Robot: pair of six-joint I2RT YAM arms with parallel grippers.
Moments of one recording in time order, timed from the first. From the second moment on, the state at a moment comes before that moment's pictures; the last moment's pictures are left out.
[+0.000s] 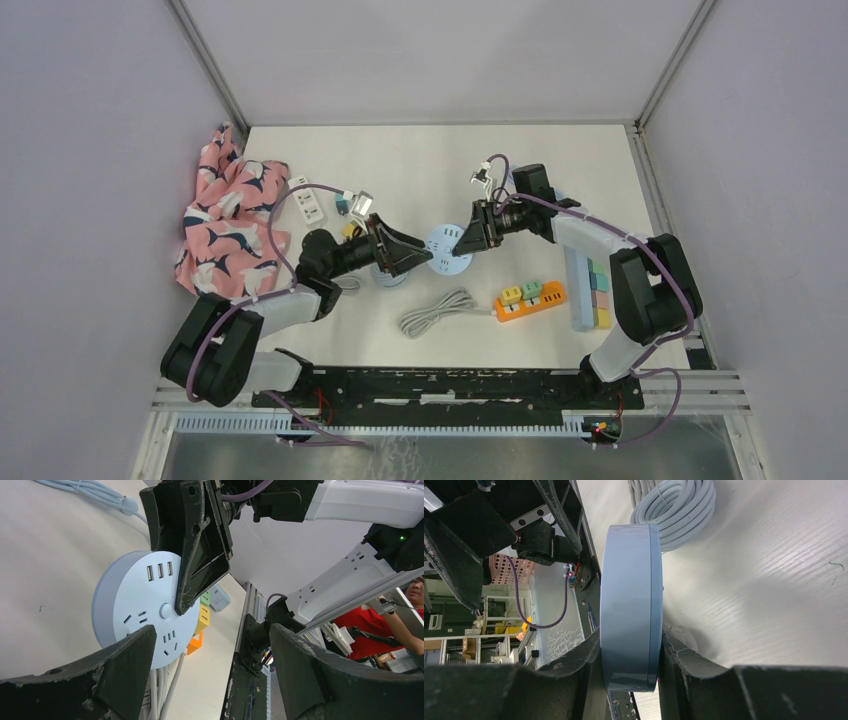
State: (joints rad) left arm -0.43 1.31 0.38 1.06 0.76 -0.82; right arm 0.37 1.66 1.02 -0.16 -1.06 0.24
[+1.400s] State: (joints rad) left arm -0.44 1.42 0.44 1.09 0.87 -0.82; right arm 0.40 1.66 1.03 -0.20 -1.08 0.20
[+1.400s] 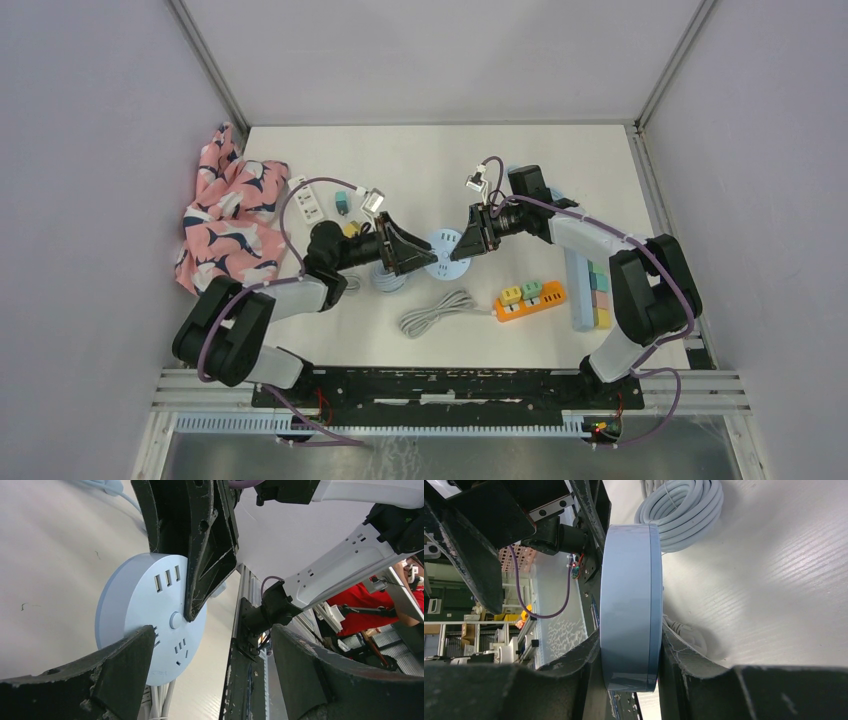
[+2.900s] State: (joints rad) left arm -0.41 1.42 0.43 0.99 0.84 -0.77; right arm 0.41 1.62 1.10 -0.27 -1.17 0.11
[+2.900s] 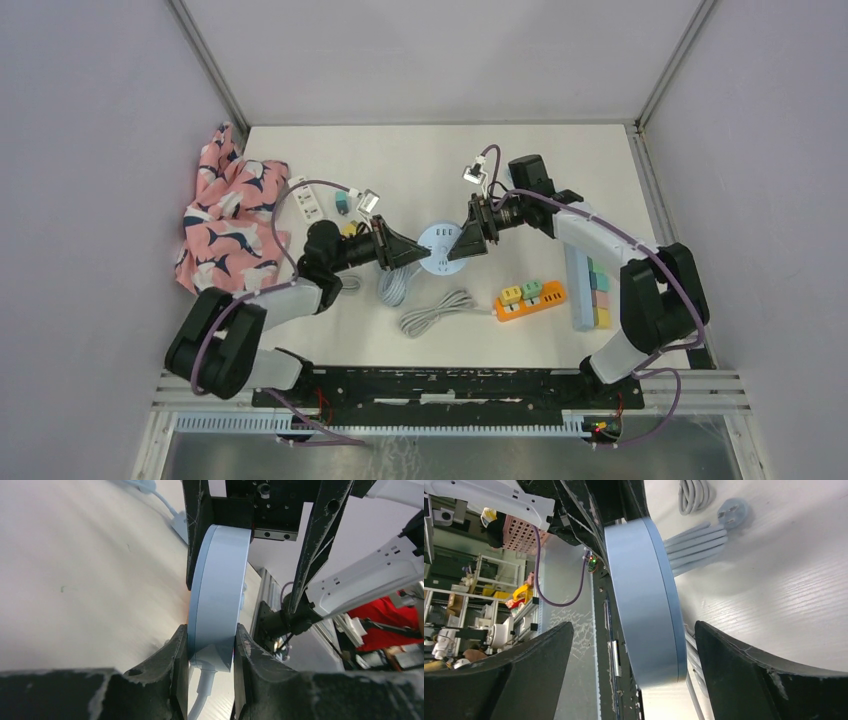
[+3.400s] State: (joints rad) left arm -0.31 0.93 0.55 0.22 0.32 -0.63; right arm 0.37 1.48 1.11 -0.30 -1.17 0.10
